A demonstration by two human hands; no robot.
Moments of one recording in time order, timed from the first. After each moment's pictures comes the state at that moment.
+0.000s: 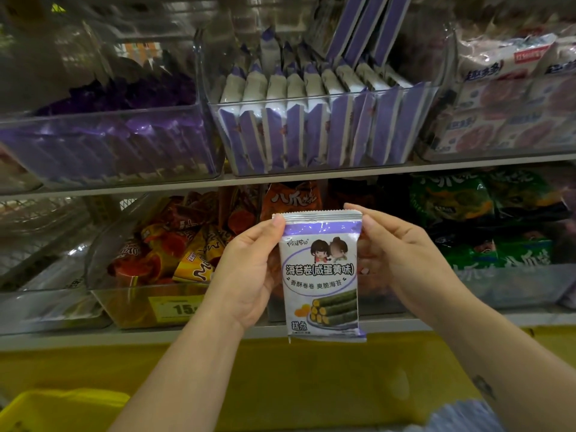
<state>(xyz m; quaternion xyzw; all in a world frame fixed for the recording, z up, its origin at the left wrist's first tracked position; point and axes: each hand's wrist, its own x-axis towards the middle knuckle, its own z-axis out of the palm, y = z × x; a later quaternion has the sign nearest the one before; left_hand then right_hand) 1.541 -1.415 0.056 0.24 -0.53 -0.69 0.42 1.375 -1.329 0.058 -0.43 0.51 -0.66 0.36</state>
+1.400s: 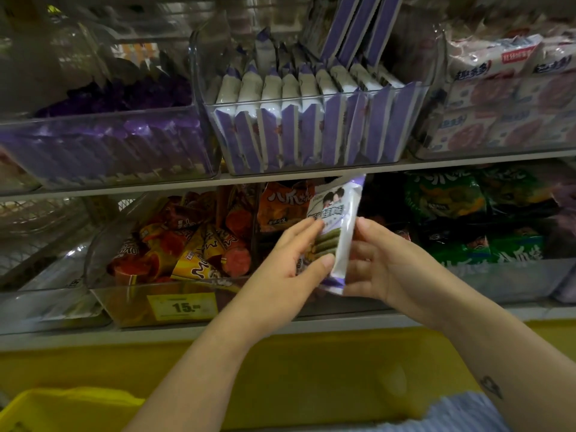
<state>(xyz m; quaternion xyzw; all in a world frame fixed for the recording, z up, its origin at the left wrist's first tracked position) 1.534 -1.409 0.041 0.19 -0.82 -0.44 0.31 1.374 -1.316 0.057 -0.44 0.45 -0.59 0.50</state>
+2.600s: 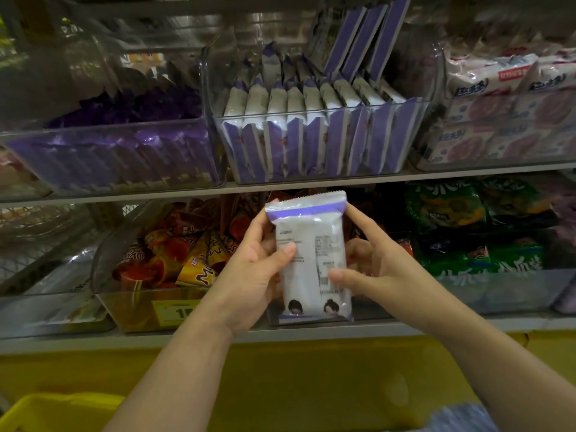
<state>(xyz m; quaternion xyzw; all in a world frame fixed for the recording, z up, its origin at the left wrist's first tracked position) 1.547 -1.431 0.044 0.13 -0.59 -0.70 0.36 1.378 -1.315 0.058 -0.60 0.53 -0.51 0.31</state>
